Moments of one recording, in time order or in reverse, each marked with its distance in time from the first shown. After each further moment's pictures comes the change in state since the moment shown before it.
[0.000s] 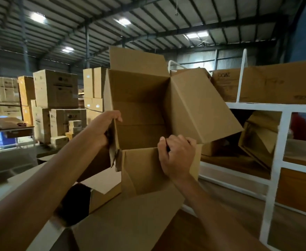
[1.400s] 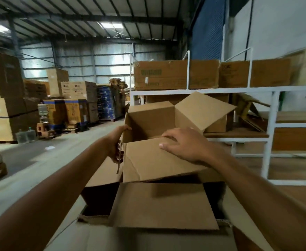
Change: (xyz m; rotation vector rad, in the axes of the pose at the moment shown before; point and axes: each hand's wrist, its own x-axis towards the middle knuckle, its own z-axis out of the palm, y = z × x) left_hand 0.362 -0.049 -0.299 0.509 -0.652 -0.380; right_hand -0.001 -0.290 0.259 -0.496 -0.910 0.293
